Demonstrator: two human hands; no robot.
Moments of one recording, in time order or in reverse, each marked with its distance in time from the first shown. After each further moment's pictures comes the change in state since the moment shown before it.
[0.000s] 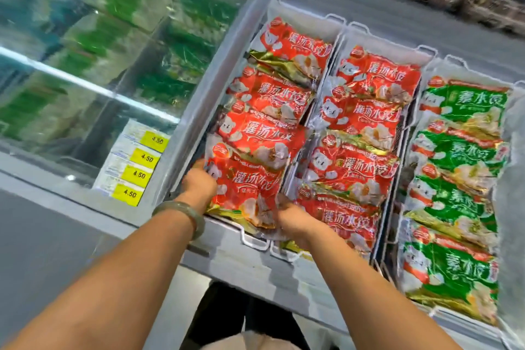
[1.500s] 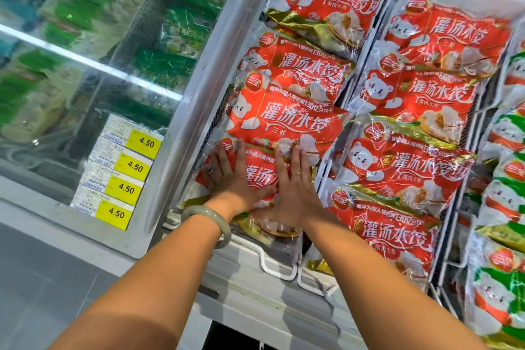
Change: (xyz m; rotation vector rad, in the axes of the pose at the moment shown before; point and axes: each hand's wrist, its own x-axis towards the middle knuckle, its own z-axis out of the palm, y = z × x) left_hand 0.033 -0.002 0.054 0.607 -0.065 0.199; right_hand 0.083 -0.028 0.013 -0.600 0.225 -0.441
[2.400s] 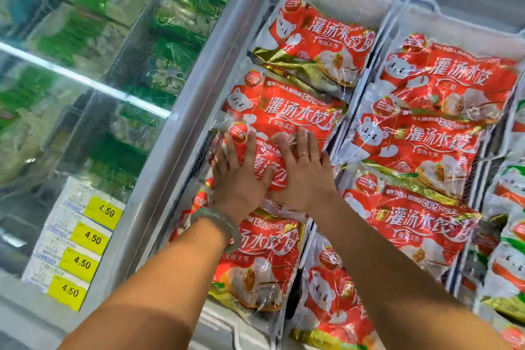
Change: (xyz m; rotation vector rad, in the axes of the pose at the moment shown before) left_hand 0.075 0.076 -0.037 -0.005 0.191 0.085; right_hand 0.094 0.032 -0.097 -0.354 0.139 -0.029
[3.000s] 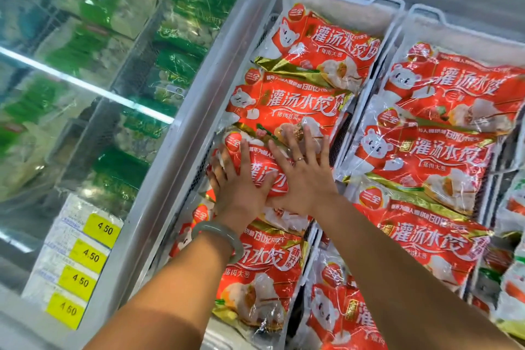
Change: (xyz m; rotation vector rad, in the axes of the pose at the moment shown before) left_hand 0.009 0.004 -0.001 -0.015 0.004 -0.134; right_hand 0.023 0.009 -0.002 -0.164 0.077 -0.146
